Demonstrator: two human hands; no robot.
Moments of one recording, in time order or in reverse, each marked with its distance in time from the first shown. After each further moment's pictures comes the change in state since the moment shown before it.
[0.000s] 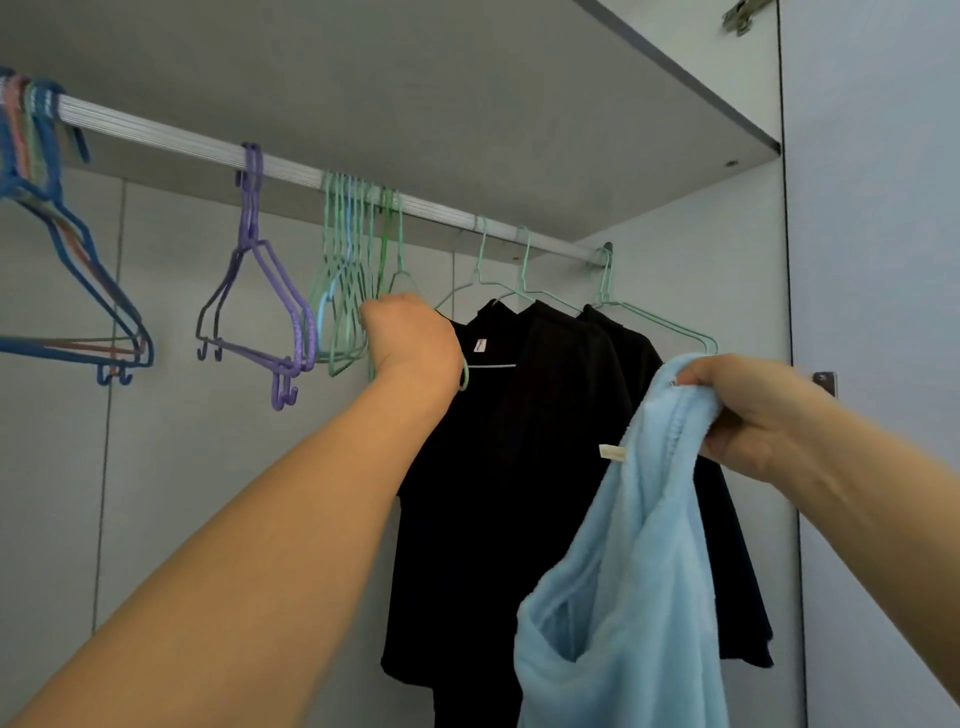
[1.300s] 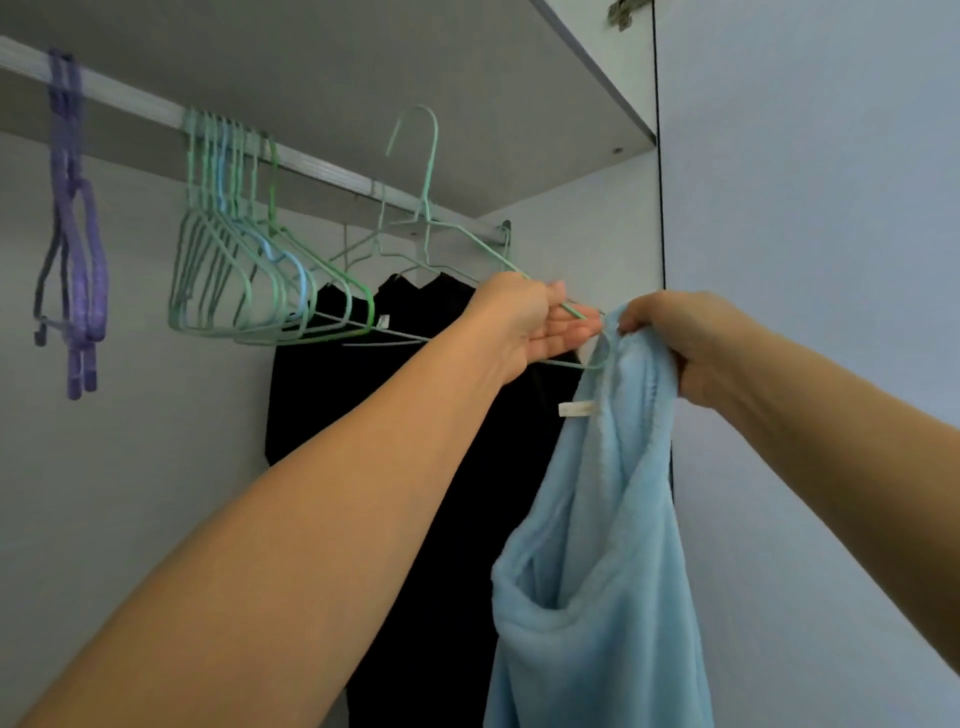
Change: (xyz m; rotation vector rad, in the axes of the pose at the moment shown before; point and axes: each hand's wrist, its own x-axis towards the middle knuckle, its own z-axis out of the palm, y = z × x) left_hand -0.035 0.081 -0.076 -2.326 -0.828 0.184; right_hand 0.001 -0.022 -0.010 -0.393 0.244 -0.179
